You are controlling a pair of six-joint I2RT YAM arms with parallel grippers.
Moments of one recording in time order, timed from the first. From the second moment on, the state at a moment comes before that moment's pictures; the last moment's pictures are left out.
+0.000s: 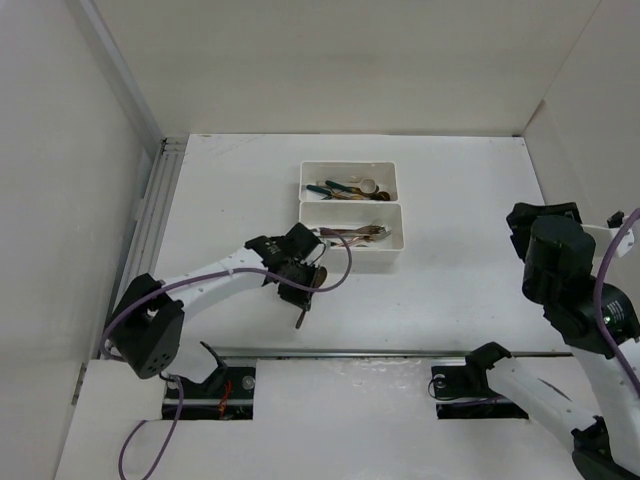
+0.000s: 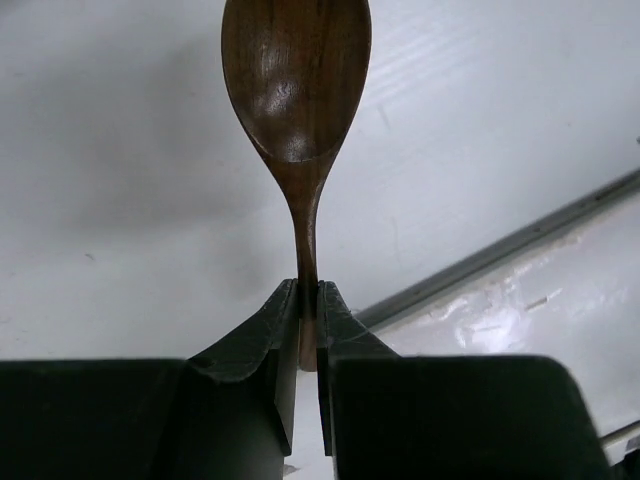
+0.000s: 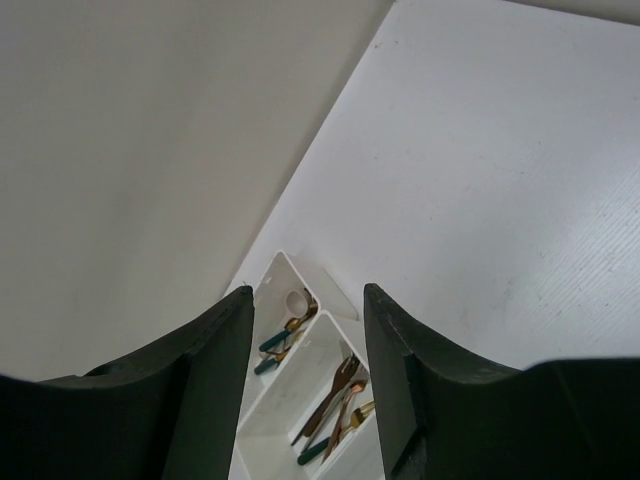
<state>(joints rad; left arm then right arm) -0.75 1.44 0.91 -0.72 0.16 -0.41 0.45 0.72 1.26 -0.95 0.89 1.16</state>
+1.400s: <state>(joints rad) -0.63 2.16 1.81 -0.29 0.02 1.12 0.45 0.87 1.18 -0.42 0.93 0.60</state>
